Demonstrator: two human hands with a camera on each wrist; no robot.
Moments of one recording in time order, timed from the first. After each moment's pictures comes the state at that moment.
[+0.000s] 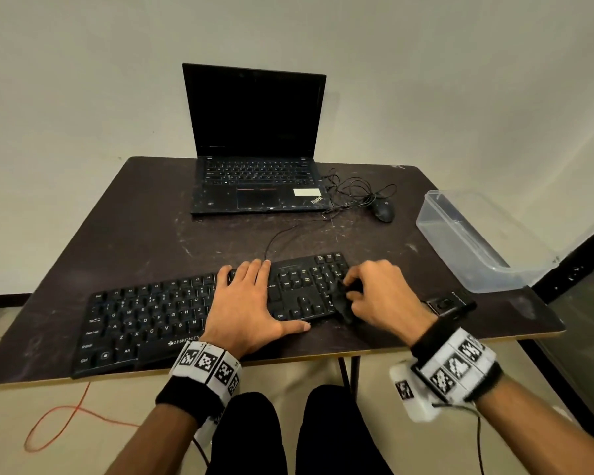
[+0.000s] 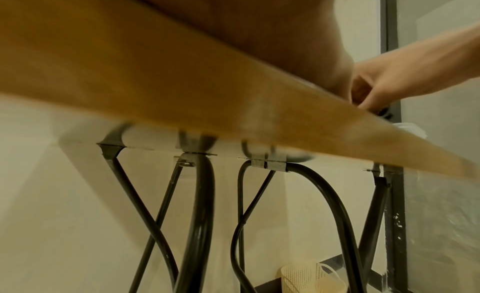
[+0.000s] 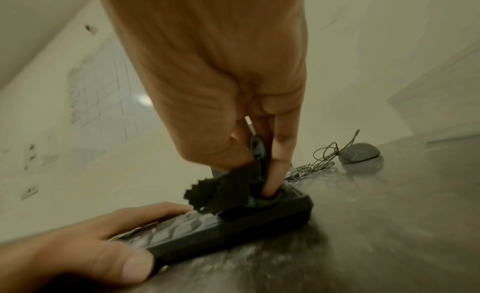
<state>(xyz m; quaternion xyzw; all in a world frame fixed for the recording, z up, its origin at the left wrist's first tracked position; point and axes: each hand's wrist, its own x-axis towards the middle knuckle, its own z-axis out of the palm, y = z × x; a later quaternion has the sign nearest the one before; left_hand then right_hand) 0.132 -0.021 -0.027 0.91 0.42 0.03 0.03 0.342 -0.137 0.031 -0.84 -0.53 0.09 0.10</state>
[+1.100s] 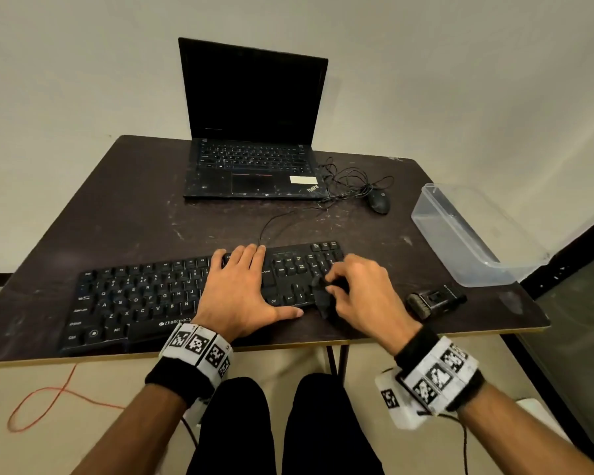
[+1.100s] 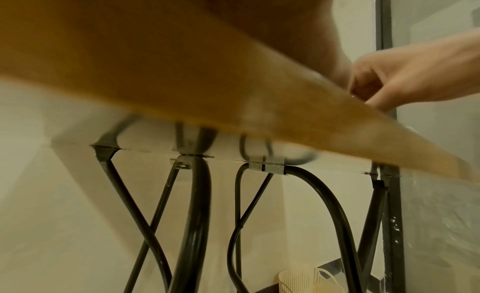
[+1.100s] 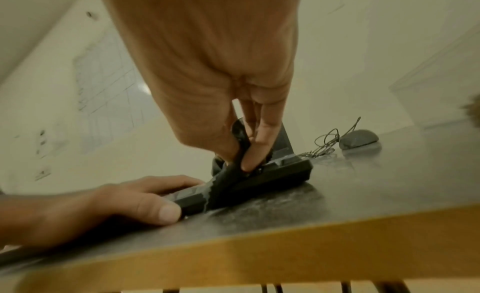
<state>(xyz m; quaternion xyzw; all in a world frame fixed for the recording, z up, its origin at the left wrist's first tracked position) 0.135 -0.018 -0.029 0.91 0.42 0.02 0.02 0.327 -0.146 0.016 -0.80 -0.58 0.06 0.15</state>
